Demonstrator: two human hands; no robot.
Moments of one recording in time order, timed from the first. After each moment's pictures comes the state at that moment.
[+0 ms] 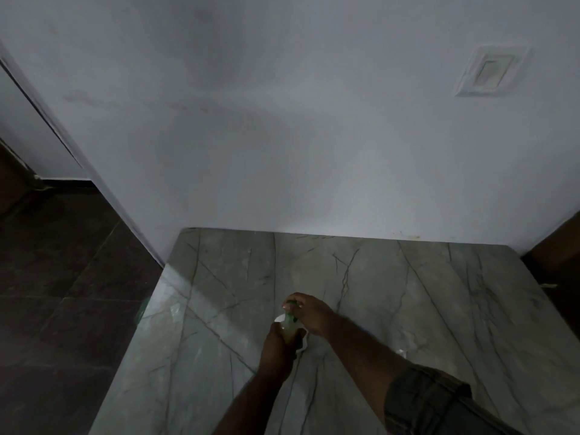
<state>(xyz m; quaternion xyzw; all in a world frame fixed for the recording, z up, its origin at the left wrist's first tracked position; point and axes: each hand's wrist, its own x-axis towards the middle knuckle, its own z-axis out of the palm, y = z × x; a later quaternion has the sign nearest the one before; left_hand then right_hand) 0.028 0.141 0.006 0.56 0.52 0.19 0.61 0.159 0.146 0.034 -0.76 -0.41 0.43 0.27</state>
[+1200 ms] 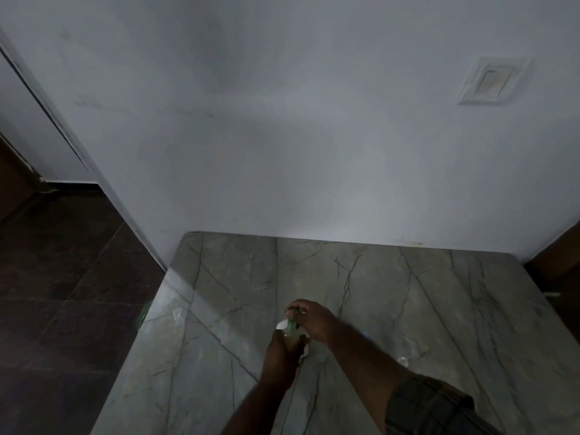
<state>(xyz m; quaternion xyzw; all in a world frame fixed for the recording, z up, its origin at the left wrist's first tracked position) 0.027 0.136 -0.005 0.56 0.54 0.19 0.60 0.156 0.140 0.040 -0.76 -0.39 0.44 0.28</state>
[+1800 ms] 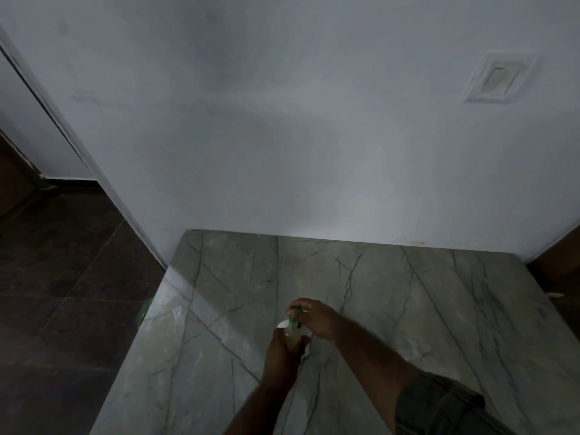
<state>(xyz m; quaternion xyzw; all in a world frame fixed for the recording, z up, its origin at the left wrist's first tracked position) 0.028 0.135 -0.007 0.61 0.53 0.21 0.55 0.165 0.143 0.042 -0.74 -0.42 0.45 0.26</state>
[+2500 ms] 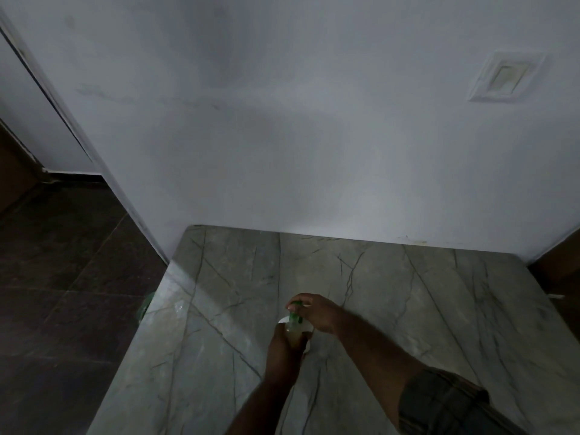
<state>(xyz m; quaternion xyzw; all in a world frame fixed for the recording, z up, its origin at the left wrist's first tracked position) 0.026 0.132 -0.016 0.63 0.51 0.24 0.53 0.167 0.146 0.049 -0.73 -0.44 0.46 0.24</state>
